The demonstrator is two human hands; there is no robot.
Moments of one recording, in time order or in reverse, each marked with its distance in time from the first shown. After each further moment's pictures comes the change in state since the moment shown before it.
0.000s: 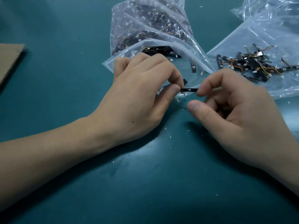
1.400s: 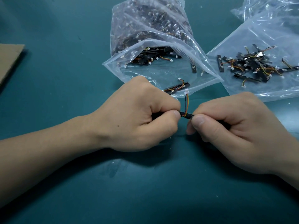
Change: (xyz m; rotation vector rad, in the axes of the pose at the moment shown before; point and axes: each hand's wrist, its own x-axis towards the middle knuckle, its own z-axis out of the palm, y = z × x) left_hand -0.001 0.003 -0.013 -0.374 -0.310 0.159; right_hand 0.004 -0.001 -0.008 -0.070 -0.236 -0.247
